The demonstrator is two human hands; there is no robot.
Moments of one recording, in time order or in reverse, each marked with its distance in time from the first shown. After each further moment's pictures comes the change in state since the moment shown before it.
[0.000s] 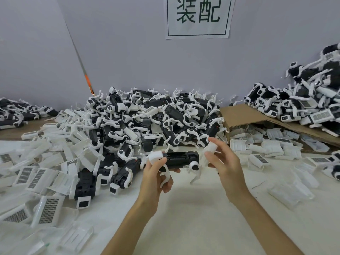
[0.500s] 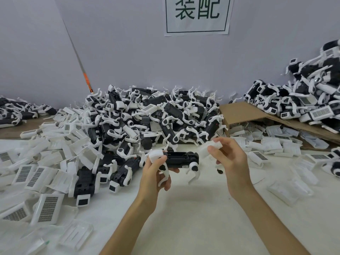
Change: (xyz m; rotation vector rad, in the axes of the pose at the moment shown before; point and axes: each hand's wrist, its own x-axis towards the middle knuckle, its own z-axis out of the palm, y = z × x) left_hand 0.001 -0.002 -0.004 0.048 -0.022 -0.006; right_hand 0.005 -0.001 -0.006 0.133 0.081 -0.010
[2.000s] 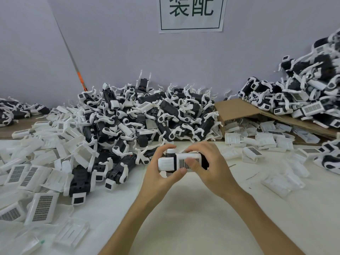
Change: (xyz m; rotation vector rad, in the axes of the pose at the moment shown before) left_hand -0.007 -0.010 0.006 0.358 -0.145 0.369; right_hand -0.014 0.005 0.009 -0.641 -0.337 -0.353
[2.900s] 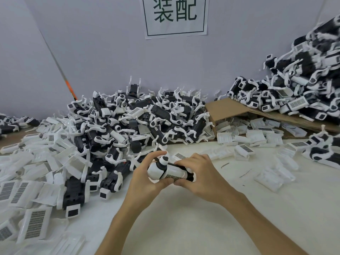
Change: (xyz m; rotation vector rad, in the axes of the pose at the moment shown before) left_hand 0.005 -0.001 -0.019 0.232 -0.052 0.090; right_hand -0.006 0.005 0.005 -0.235 -0.202 -0.085
